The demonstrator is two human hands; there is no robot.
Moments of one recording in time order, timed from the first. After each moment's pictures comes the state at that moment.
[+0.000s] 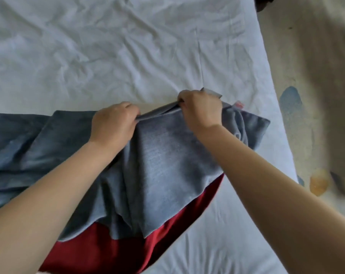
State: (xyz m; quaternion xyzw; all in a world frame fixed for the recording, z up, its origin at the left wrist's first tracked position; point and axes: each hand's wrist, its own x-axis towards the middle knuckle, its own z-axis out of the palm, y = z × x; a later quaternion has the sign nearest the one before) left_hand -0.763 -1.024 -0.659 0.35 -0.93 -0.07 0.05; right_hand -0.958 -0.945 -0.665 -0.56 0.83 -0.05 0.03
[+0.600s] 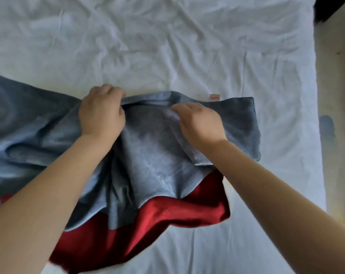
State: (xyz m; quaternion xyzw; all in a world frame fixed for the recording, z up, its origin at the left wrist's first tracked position) left_hand -0.706 -1.059 -0.679 0.55 -0.83 0.00 0.09; right_hand -0.913 -0.977 -0.693 -0.73 0.66 -0.18 0.03
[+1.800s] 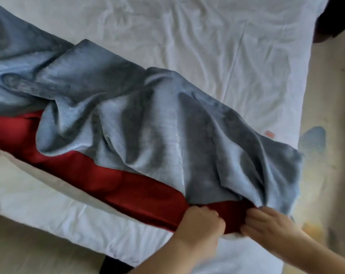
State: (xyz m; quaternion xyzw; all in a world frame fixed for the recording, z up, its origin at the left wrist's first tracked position) left_hand -0.848 -0.691 -0.717 0.28 -0.92 -0.26 -0.08; right_hand -1.065 -0.642 -0.711 -0.92 0.39 -0.02 0.05
